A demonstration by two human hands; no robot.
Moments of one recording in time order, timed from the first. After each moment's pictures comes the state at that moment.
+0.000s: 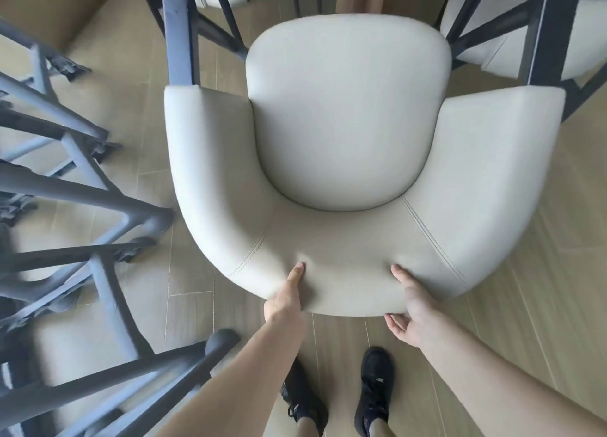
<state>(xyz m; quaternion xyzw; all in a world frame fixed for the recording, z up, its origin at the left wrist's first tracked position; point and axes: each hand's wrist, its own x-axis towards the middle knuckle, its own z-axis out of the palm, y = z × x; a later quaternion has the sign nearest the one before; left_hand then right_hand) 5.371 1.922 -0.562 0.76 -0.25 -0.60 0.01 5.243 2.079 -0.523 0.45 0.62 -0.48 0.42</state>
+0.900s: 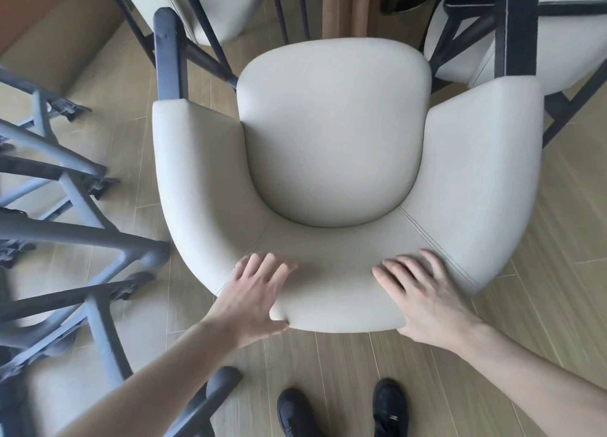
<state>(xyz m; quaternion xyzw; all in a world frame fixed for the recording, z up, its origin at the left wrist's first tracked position) 5.354 1.831 -0.490 0.05 -0.98 -0.05 -0.18 5.178 2.094 -0.521 -0.55 0.83 0.04 0.11</state>
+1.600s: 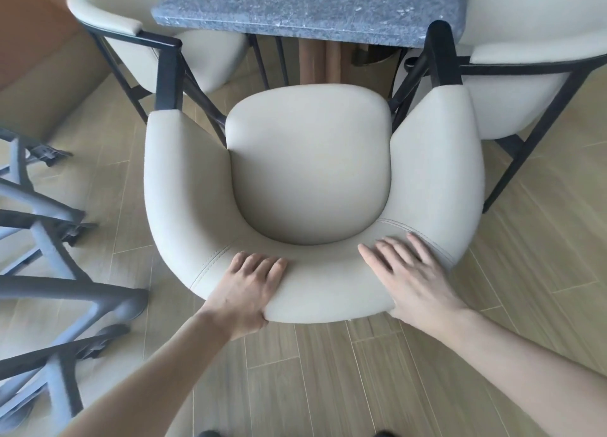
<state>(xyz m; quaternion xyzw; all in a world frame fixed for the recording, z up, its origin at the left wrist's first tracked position) 5.270 1.801 -0.470 -0.01 -0.99 0.08 -0.13 5.113 2.054 -0.477 -0.49 0.86 0.11 0.07</state>
